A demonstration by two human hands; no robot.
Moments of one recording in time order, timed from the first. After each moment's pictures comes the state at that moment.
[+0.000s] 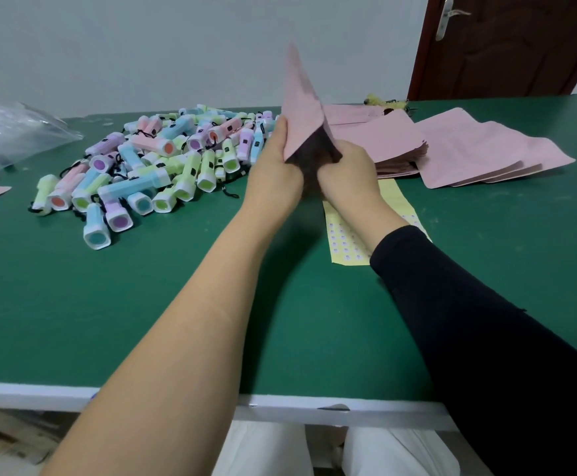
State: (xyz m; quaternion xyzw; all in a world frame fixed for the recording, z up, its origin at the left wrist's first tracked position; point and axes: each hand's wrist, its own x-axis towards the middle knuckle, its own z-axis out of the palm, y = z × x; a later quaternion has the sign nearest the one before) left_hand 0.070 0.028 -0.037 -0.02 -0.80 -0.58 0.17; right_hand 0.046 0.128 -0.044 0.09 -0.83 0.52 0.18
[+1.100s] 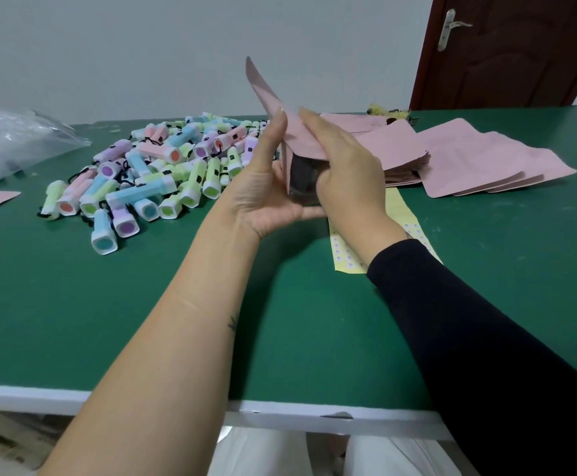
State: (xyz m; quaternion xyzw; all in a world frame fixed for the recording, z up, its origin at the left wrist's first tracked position) left_hand 0.073 0.008 -0.032 -0.11 -0.41 -0.88 -0.19; right_hand 0.059 0.126 -0.043 0.18 -0.85 0.38 0.32
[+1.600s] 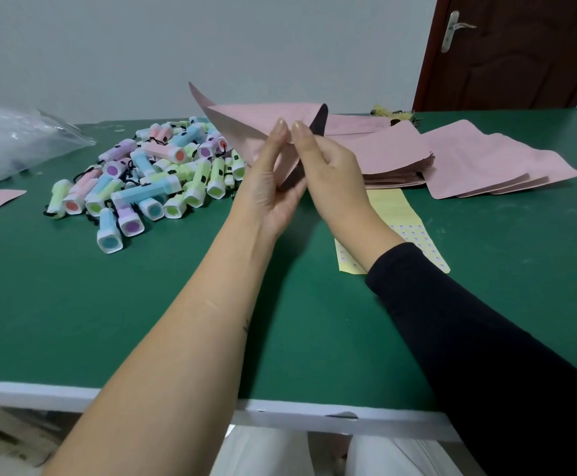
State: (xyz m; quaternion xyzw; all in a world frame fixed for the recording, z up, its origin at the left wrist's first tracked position) left_hand 0.065 0.018 -0.037 -0.02 -0.36 -0.93 0.03; right_hand 0.071 0.103 -0.036 0.17 -0.74 0.64 0.17
